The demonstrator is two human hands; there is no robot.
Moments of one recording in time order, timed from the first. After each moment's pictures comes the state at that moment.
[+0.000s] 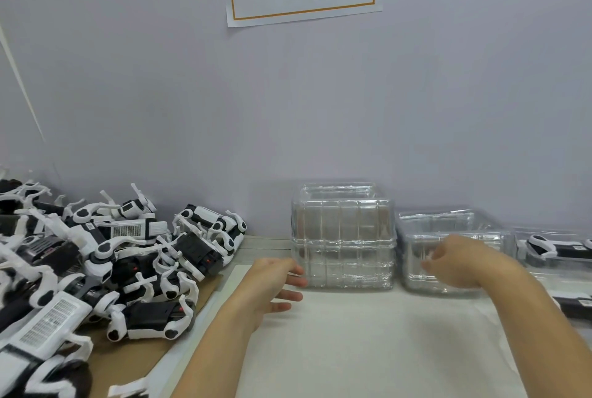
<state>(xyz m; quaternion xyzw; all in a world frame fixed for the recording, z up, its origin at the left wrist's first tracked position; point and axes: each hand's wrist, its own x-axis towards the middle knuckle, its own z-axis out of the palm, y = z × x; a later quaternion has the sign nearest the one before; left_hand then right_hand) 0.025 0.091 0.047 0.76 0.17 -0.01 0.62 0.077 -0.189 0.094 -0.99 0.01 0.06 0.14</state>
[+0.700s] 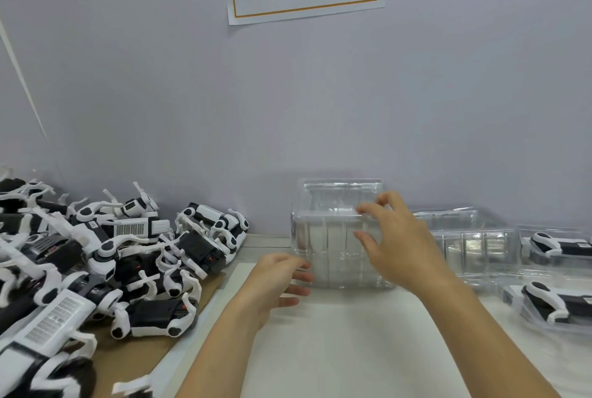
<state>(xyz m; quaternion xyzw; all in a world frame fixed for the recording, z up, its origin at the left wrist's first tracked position) 0.026 0.087 0.045 0.75 0.14 0.00 0.64 0.068 -0.117 0.078 -0.92 -0.18 -0.25 0.25</state>
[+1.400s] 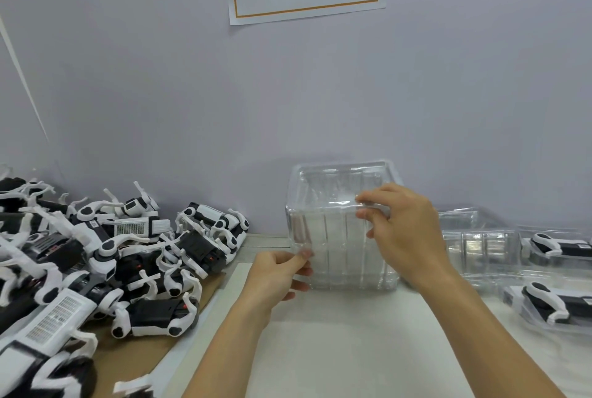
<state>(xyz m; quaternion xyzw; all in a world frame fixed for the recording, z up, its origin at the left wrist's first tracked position) 0.023 0.082 0.045 0.76 0.12 0.07 0.64 0.063 -0.111 0.095 -0.80 -0.22 -0.32 0.45</state>
